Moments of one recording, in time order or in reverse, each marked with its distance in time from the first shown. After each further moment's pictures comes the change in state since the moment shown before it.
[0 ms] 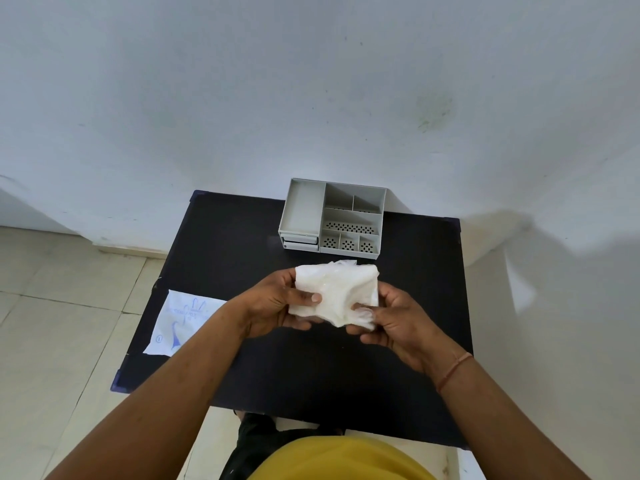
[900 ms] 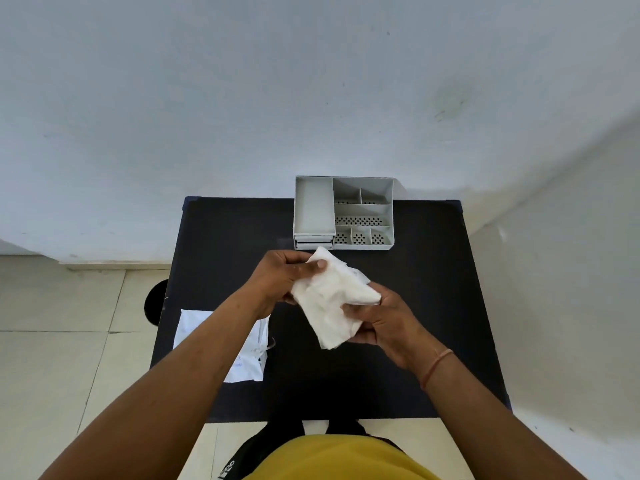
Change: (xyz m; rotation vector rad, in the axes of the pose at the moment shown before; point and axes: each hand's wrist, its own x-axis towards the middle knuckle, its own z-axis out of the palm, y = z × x) left_hand 0.019 0.039 -0.081 0.238 0.182 0.120; right_hand 0.046 0.016 0.095 0.161 0.172 -0.021
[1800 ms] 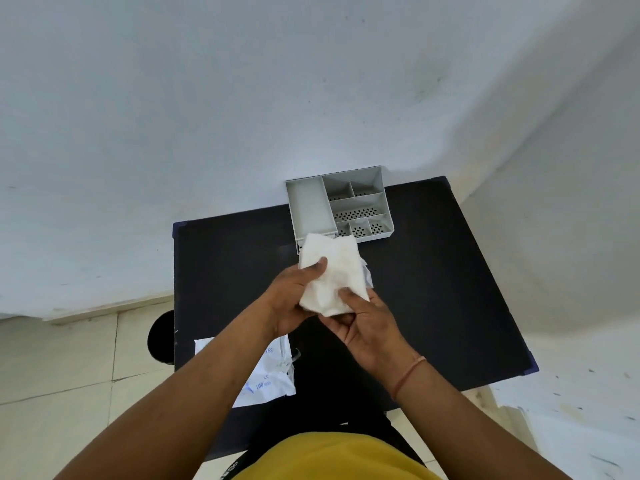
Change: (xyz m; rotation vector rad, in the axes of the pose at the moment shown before) left_hand 0.009 -0.014 -0.020 -0.350 -0.261 -0.214; right_hand 0.017 0.032 0.099 0.692 0.238 -0.042
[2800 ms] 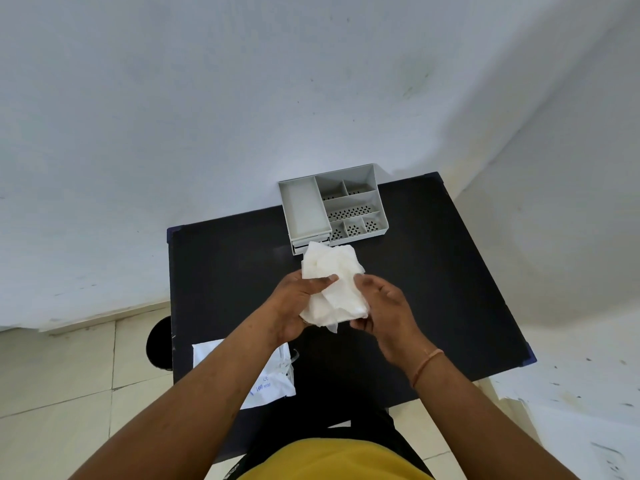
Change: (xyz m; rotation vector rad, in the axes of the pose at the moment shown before) left_hand 0.006 -0.015 0.006 0.091 0.057 -0.029; right_hand 0.001 -0.026 -0.026 -0.524 0.125 -0.149
